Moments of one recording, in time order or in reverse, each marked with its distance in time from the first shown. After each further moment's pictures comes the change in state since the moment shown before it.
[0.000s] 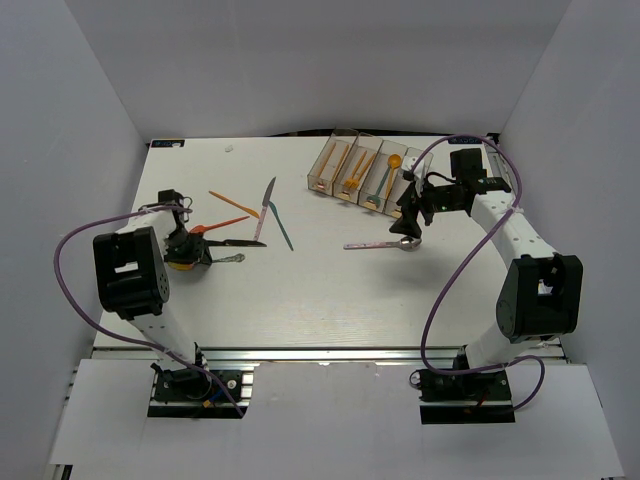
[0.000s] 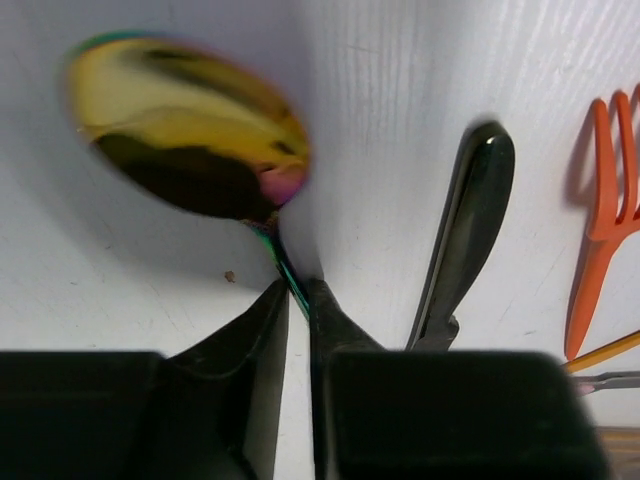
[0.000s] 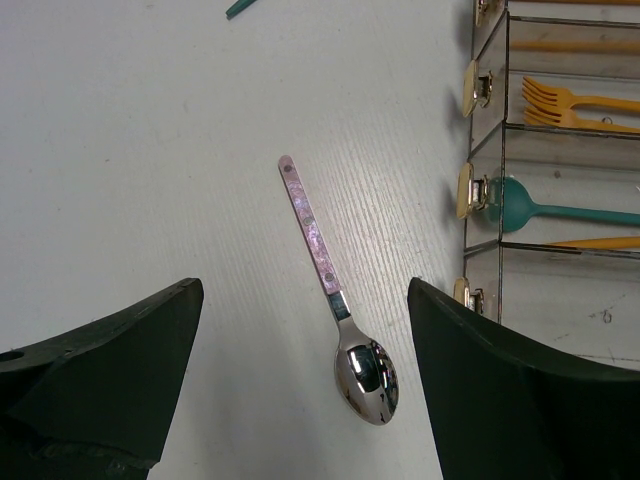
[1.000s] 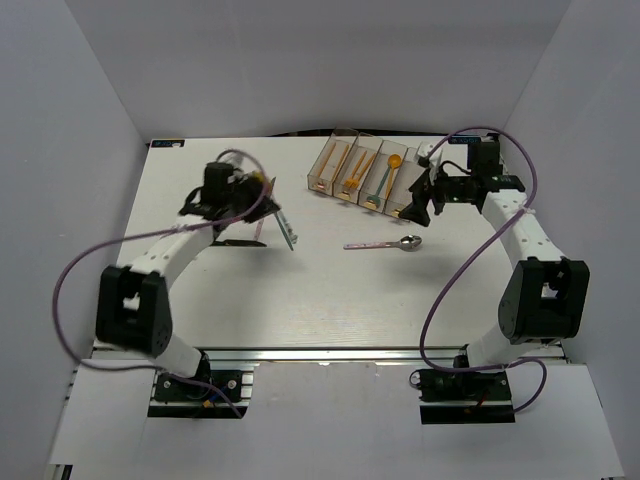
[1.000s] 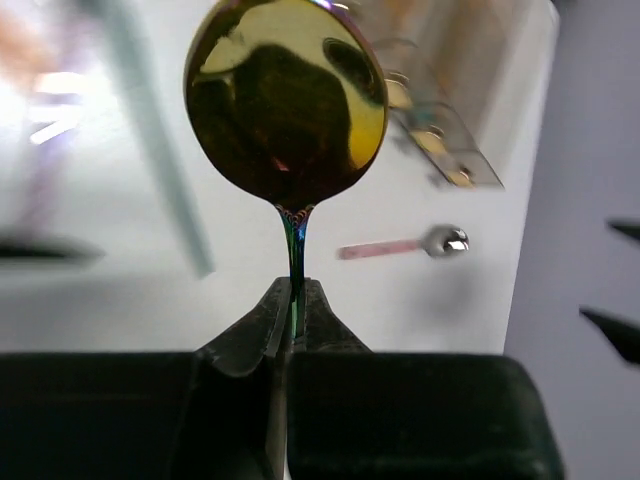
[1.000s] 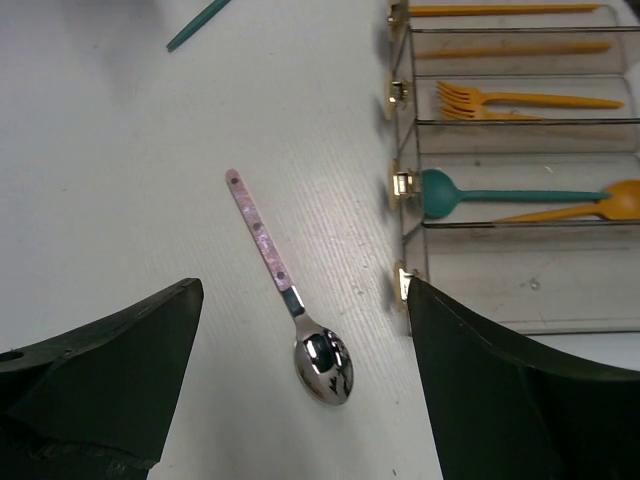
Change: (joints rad) left arm -0.344 -0.382 -0.135 0.548 0.287 0.536; right arm -0.055 -0.008 0.025 0.064 -0.008 0.075
